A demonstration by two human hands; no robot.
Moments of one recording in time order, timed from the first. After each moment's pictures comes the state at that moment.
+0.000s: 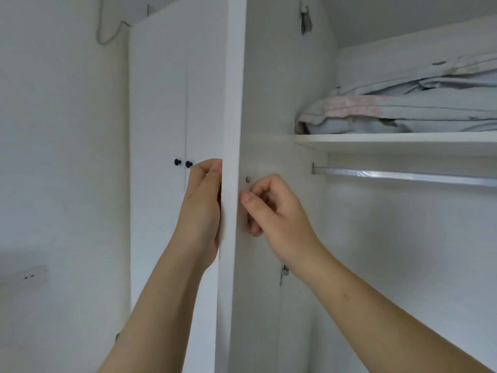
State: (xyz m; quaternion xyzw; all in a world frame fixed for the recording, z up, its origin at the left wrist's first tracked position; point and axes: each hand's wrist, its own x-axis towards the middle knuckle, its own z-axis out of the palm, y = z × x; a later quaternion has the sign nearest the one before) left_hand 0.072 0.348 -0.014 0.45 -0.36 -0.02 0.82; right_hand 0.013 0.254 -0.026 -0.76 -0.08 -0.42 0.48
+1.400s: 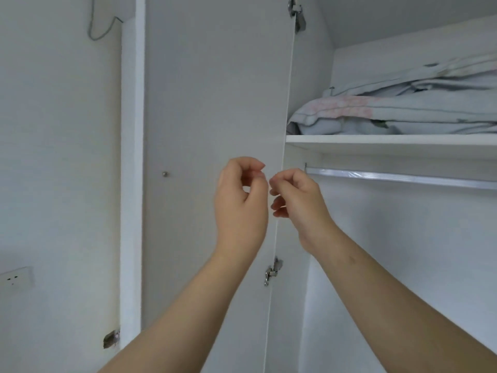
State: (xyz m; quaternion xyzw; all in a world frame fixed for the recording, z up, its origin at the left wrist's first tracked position) left_hand 0.051 0.277 -0.015 0.48 -0.39 0.21 0.75; right_hand 0.010 0.197 -0.001 -0.72 0.06 -0.43 0.55
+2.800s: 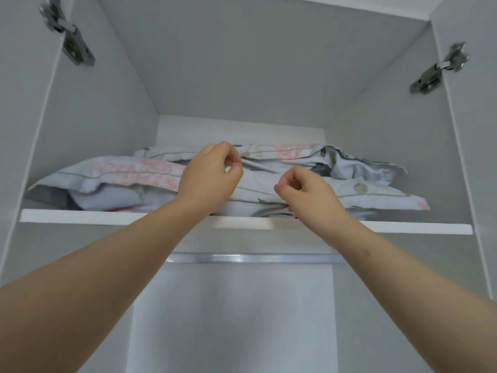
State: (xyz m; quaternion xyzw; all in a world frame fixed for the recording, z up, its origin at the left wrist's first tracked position) left_hand 0.009 -0.048 0.166 0.45 -0.62 0.29 0.57; right_hand -0.160 -0.066 0.137 -0.75 0.28 -0.59 0.09
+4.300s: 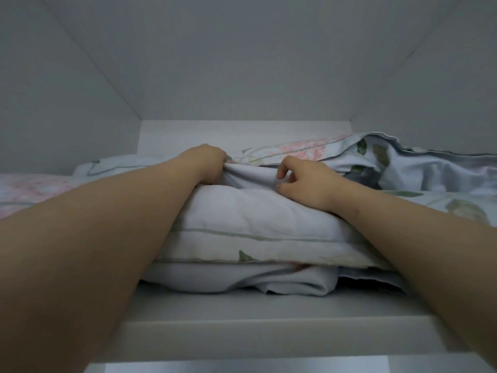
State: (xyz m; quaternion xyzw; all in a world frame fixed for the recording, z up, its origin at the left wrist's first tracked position) left_hand 0.045 -0.264 0.301 0.69 -0.58 0.40 0.16; right_hand -0.146 -0.283 0.249 -0.82 0.36 -0.42 -0.12
